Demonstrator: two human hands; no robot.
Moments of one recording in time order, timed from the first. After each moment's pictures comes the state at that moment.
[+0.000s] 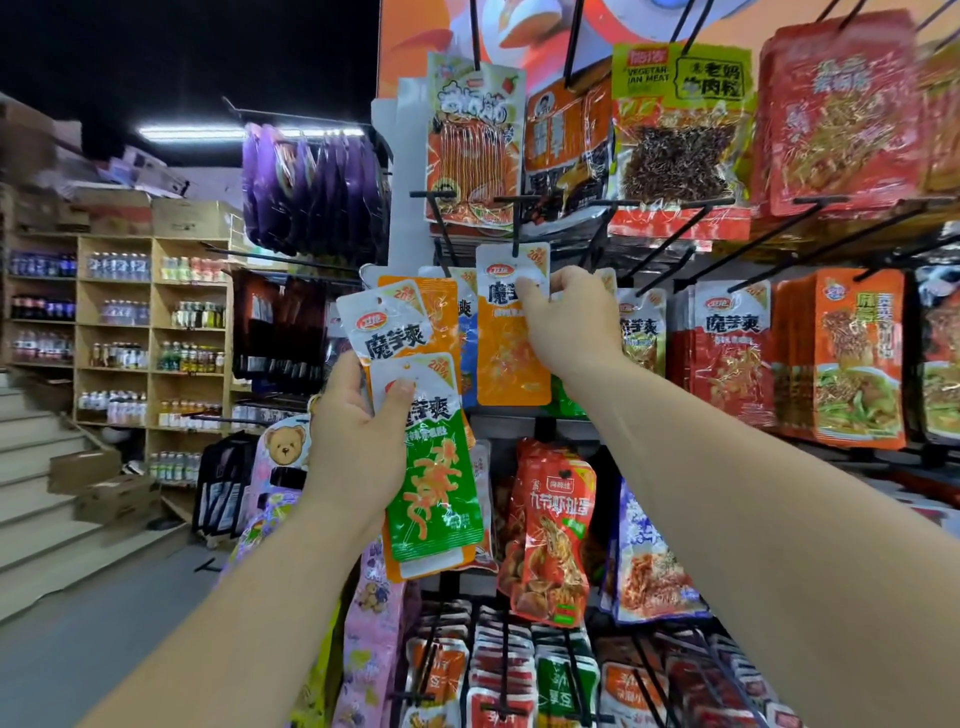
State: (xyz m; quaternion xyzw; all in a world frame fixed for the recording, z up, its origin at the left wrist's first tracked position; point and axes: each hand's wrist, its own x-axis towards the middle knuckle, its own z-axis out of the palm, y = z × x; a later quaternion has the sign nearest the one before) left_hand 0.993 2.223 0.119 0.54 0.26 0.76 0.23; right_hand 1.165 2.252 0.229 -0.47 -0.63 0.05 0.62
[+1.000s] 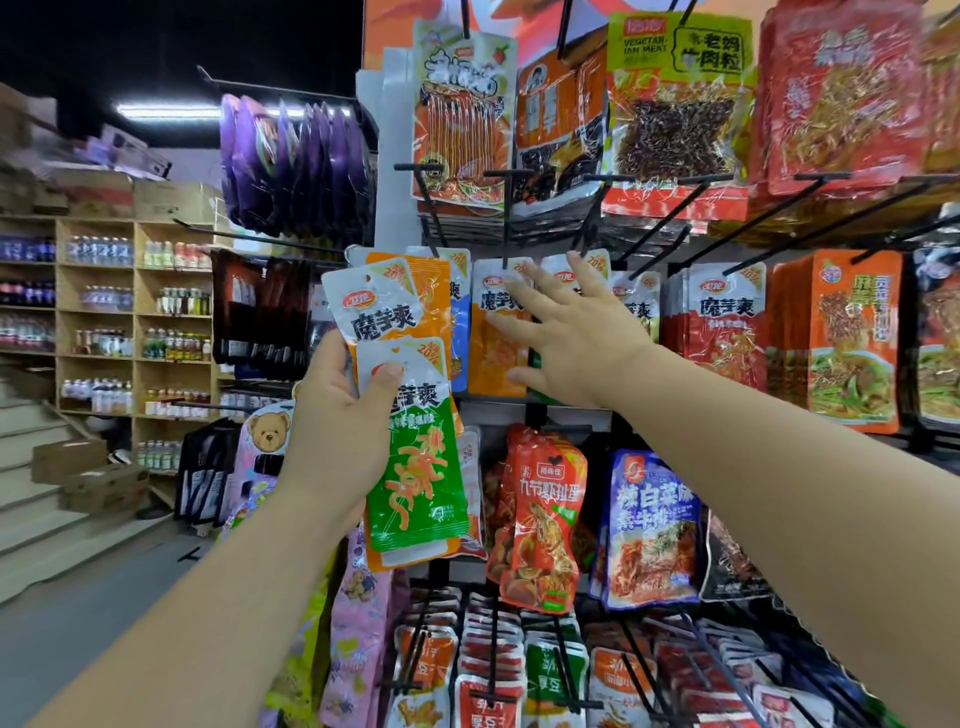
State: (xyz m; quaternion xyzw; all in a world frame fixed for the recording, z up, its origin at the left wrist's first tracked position) left_hand 0.992 2.222 0.120 0.56 0.26 0.75 0.23; right_hand 1.215 2.283 0.218 -0.46 -0.71 -0.54 0.04
